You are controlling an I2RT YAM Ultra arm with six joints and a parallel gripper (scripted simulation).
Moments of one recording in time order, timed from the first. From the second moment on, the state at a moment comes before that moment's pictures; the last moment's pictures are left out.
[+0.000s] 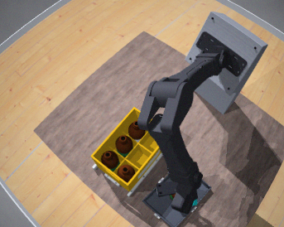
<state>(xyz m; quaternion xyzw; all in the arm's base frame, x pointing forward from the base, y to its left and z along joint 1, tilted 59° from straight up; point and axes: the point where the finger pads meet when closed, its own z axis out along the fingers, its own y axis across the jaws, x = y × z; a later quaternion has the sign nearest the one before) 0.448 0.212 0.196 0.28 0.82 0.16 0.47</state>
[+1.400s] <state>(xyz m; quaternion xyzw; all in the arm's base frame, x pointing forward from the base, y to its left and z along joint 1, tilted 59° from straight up) 0.439 0.209 0.207 0.28 0.82 0.16 0.47</state>
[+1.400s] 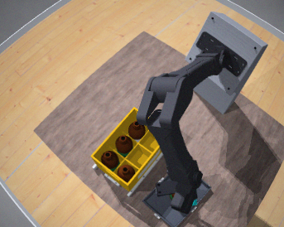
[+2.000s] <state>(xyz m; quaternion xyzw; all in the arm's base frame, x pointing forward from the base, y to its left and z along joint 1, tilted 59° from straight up) 0.407 0.213 0.231 0.28 0.82 0.17 0.47</state>
